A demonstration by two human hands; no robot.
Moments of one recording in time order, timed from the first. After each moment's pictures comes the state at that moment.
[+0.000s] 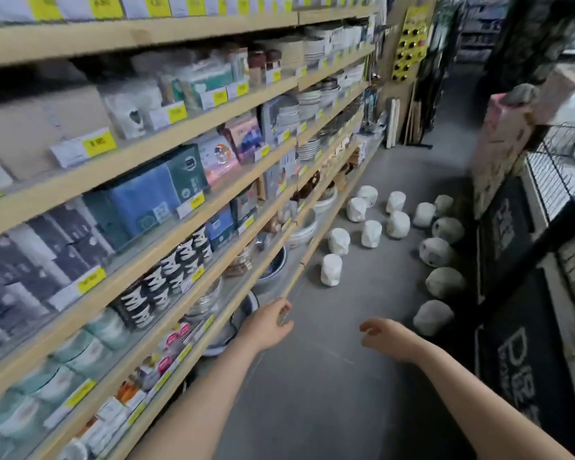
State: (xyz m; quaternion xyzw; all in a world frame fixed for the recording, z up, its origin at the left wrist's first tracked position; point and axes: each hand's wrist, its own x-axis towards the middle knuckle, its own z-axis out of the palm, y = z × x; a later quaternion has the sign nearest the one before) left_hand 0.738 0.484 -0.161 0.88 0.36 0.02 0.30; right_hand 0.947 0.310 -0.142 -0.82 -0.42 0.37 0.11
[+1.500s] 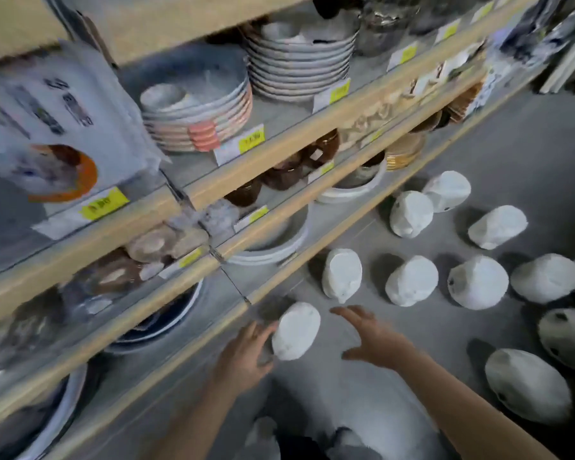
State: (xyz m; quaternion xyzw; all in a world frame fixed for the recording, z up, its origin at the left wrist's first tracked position) left_hand 1.310 0.887 -0.561 0.79 0.50 0.00 0.35; right_hand 1.592 0.864 -0.503 -0.65 -0.64 0.40 -0.06
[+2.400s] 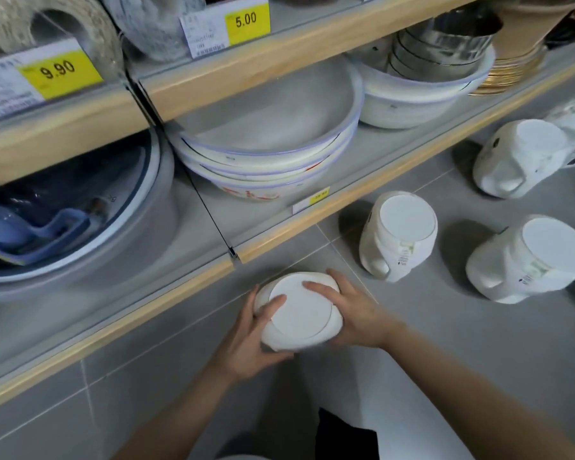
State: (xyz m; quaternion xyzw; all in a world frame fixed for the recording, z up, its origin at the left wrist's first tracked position) left_hand 1.332 0.900 -0.905 0.79 0.49 0.15 0.33; right_hand 1.590 0.930 -0.882 -0.49 -0.82 0.30 0.05
